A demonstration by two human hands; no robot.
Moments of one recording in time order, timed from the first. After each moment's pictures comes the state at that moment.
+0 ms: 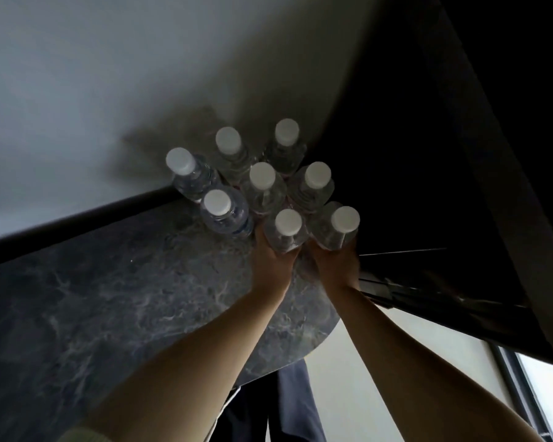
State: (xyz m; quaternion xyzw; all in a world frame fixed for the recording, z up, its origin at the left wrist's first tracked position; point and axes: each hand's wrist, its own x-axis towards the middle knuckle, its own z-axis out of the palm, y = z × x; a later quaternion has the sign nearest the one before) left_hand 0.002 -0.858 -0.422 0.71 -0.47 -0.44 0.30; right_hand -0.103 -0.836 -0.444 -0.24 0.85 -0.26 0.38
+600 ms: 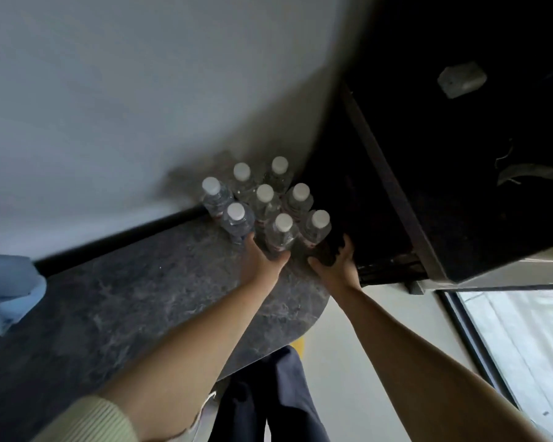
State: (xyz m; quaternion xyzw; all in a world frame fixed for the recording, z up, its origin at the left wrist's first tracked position) left_hand 0.041 -0.839 -0.332 0.69 -0.46 -0.52 0.21; right_hand -0.106 -0.792 -0.336 -0.28 0.82 -0.25 0.42
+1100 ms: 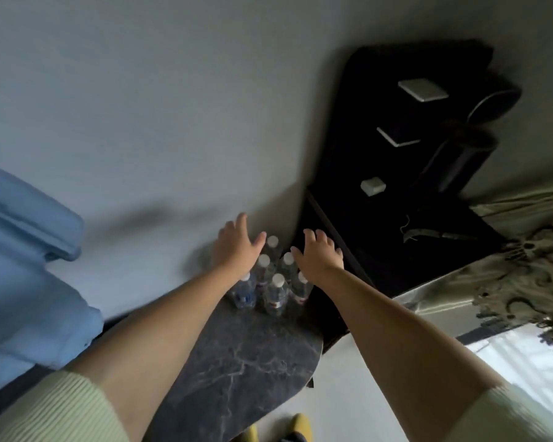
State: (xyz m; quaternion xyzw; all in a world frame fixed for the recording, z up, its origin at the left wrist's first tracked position) left_hand 0.085 -0.891 -0.118 0.62 -0.74 -0.20 0.15; right_hand -0.075 -0.836 -0.124 -0.55 0.81 -0.06 0.19
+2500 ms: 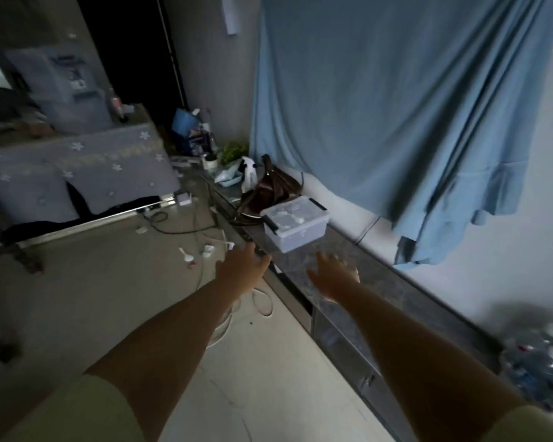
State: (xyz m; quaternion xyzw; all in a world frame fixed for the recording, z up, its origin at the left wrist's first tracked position) left_hand 0.325 -0.294 -0.023 0.97 -0.16 -0.07 0.18; right_hand 0.246 -0.471 -0.043 -0.96 0.22 0.06 0.16
